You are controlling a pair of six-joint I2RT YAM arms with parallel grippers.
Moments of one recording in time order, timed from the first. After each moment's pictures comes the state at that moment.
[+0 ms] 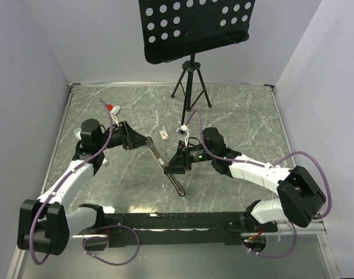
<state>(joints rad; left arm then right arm) -0.16 1.10 0.62 0.37 1.01 -0.81 0.71 1.34 0.70 0.34 -0.87 0.48</state>
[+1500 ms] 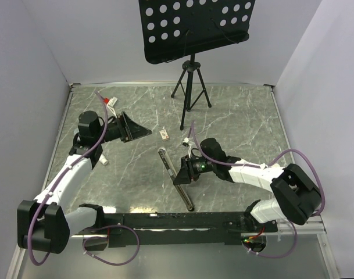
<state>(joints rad) -0.15 1.11 0.74 0.25 0.95 -0.87 0.69 1.37 0.55 0.21 -0.79 0.49</state>
